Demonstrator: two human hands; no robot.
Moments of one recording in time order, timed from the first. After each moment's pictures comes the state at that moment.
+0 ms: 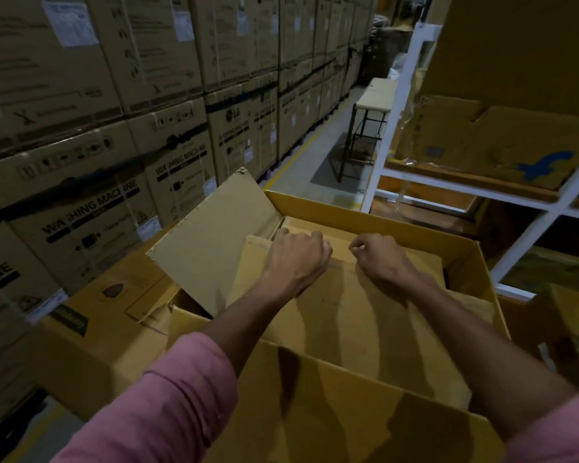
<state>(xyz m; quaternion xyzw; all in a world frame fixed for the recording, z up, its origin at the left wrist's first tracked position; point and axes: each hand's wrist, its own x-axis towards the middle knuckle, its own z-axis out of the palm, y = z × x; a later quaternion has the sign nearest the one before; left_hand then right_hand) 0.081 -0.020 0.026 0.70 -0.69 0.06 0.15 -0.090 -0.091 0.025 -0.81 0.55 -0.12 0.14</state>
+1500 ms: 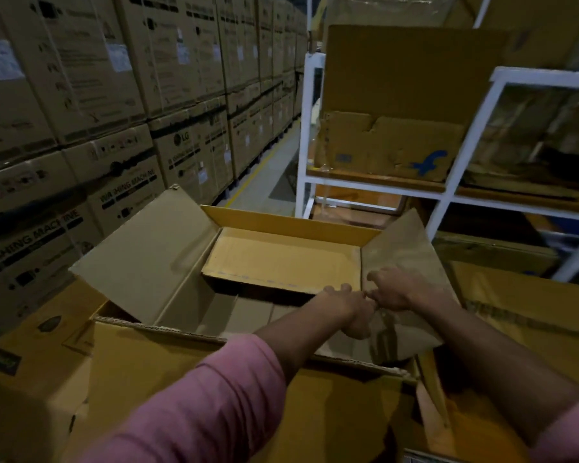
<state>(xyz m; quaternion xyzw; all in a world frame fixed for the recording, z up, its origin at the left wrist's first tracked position) -0.148 -0.003 0.027 0.49 -0.84 -0.11 -0.19 -0.285 -0.060 0.026 -0.80 0.58 0.14 -0.02</state>
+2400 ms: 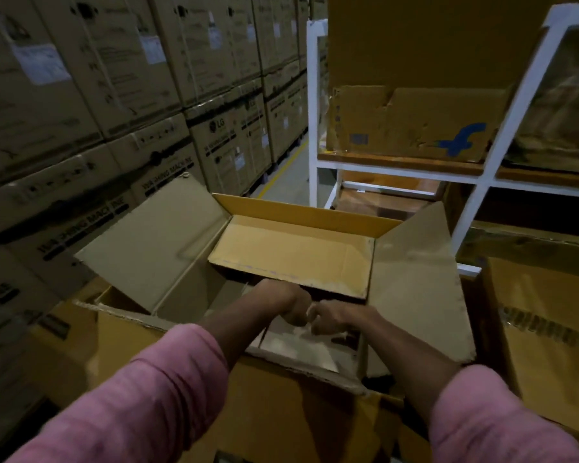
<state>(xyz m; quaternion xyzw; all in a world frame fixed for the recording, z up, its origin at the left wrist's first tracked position) -0.100 -0.031 0.018 0.60 -0.70 -0.20 -0.33 -0.215 -0.084 -0.070 -0.81 0.45 0.23 0.29</state>
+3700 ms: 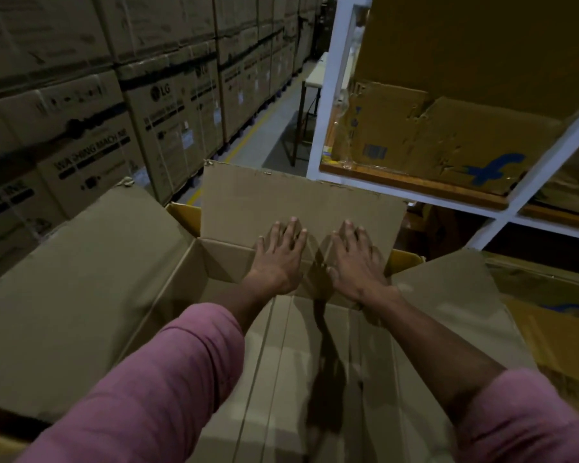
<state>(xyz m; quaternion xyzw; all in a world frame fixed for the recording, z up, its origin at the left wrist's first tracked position) 0.008 -0.231 -0.051 0.65 -0.75 -0.10 -0.01 -0.172 -0.237 -0.031 -0.79 0.61 -0.02 0.05</state>
